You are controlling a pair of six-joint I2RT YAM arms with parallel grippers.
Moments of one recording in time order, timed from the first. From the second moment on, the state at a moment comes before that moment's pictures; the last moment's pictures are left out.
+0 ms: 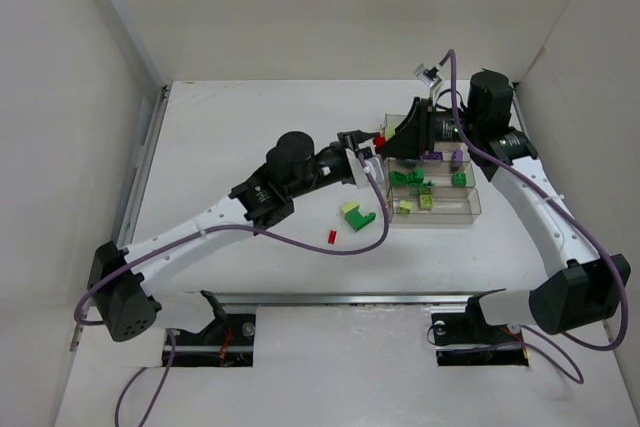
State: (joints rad) left arm -0.92 1.29 1.13 0.16 0.25 0.66; right arm 0.24 1.33 1.31 -0.23 -1.21 0.42
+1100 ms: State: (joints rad) left arm -0.89 1.31 1.13 0.12 0.23 0.60; right arm 0.15 1.39 1.31 -0.25 -1.26 0.45
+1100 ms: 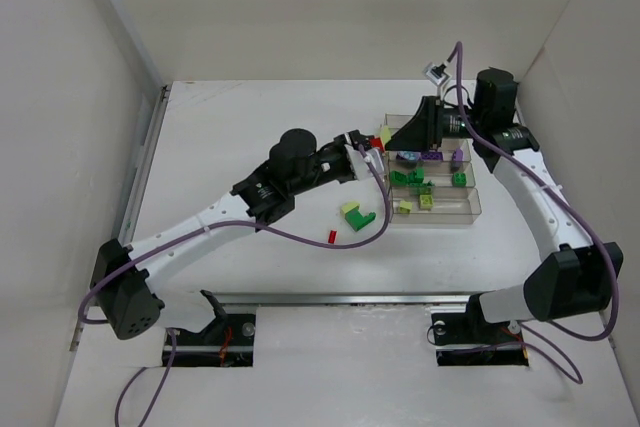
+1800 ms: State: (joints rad) left arm -0.83 1.37 1.13 0.03 0.16 0.40; right arm -0.09 1.27 0.99 -0.66 -0.10 0.54
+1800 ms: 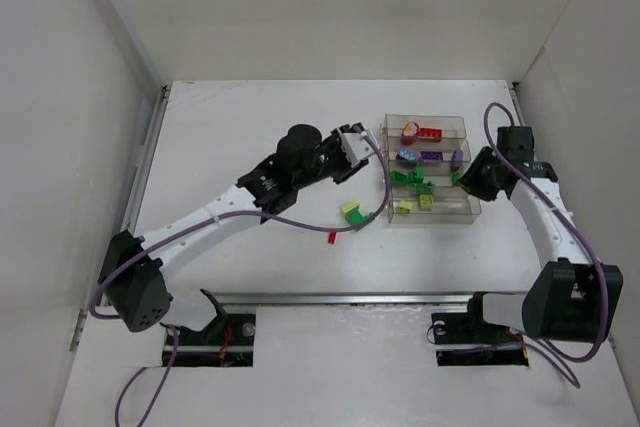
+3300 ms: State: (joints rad) left arm -0.78 2.48 2.02 0.15 0.11 0.26; right arm -0.11 1.13 1.05 -0.59 0.00 0.54
